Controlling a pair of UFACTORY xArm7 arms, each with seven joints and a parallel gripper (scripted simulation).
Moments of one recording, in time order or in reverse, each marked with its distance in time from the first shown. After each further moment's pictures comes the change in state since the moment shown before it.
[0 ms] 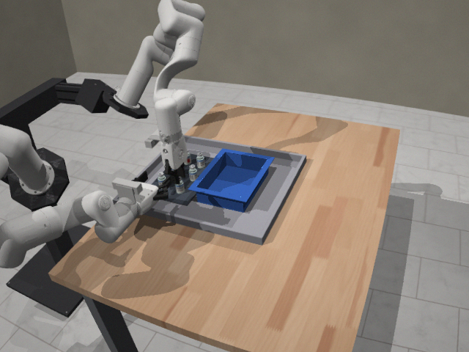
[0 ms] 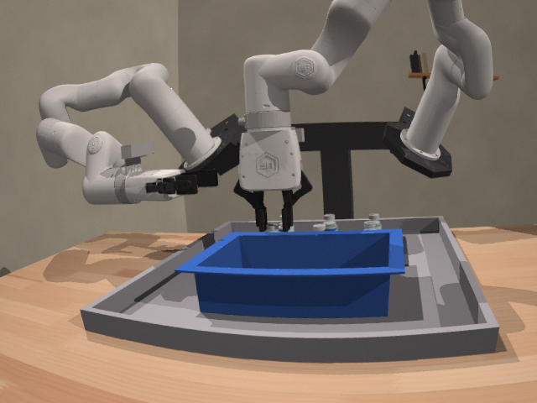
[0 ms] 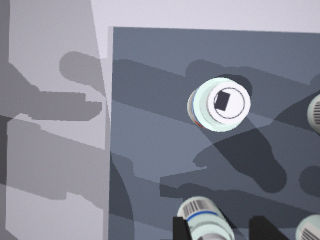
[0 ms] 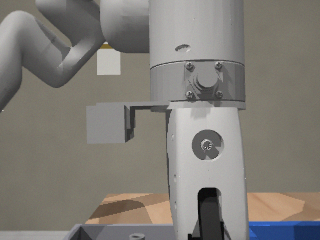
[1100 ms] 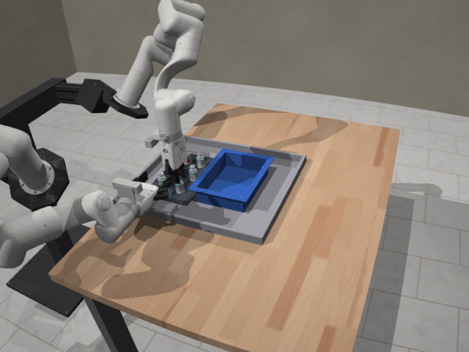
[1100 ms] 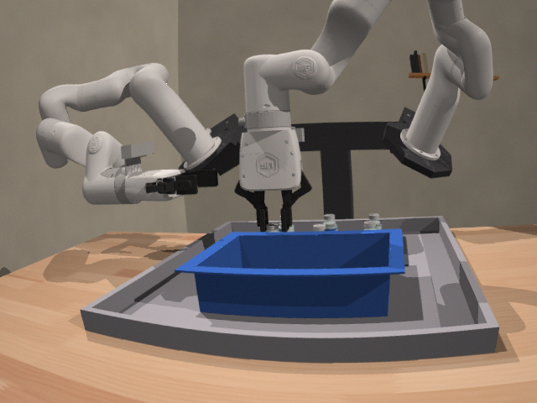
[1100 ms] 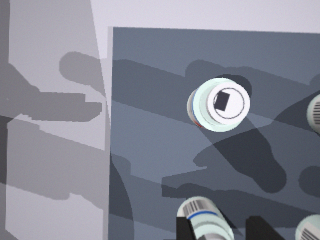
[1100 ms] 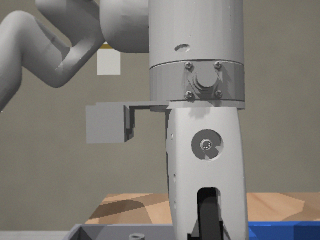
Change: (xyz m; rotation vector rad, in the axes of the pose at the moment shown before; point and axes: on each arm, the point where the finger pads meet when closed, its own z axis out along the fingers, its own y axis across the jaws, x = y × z) left arm 0.000 0.000 0.000 0.000 0.000 0.000; right arm 0.000 0.000 0.000 0.000 0.000 0.000
